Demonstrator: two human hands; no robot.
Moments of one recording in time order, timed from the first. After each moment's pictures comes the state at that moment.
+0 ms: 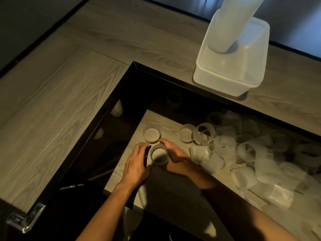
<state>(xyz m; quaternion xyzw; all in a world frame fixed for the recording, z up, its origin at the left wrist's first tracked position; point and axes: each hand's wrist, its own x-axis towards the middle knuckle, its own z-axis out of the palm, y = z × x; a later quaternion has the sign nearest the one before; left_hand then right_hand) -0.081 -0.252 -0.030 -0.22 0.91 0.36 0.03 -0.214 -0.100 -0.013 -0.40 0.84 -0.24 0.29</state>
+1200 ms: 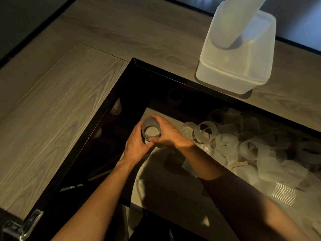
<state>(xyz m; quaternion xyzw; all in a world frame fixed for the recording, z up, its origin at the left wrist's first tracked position) -0.138 -0.286 -0.028 -0.28 0.85 0.44 -0.02 -0.262 -0.172 0.000 -0.33 0.84 -0.27 0.33</state>
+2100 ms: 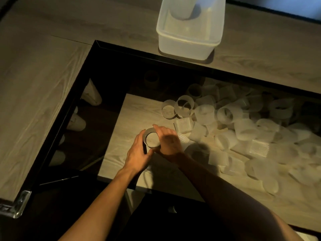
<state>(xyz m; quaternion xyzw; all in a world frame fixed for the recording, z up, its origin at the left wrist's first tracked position) -0.079 -0.200 -0.028 -0.22 0.85 0.46 0.10 -0.170 -0.069 -0.039 -0.34 0.91 -0.21 0.11</state>
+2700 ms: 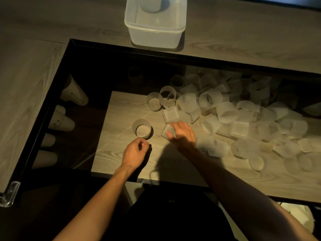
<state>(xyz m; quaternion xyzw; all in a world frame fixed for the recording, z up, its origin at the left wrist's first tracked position) -0.057 -0.166 -0.023 -0.25 0.85 0.44 0.14 -0.161 0.031 -0.029 -0.17 0.95 -0.23 0.12</state>
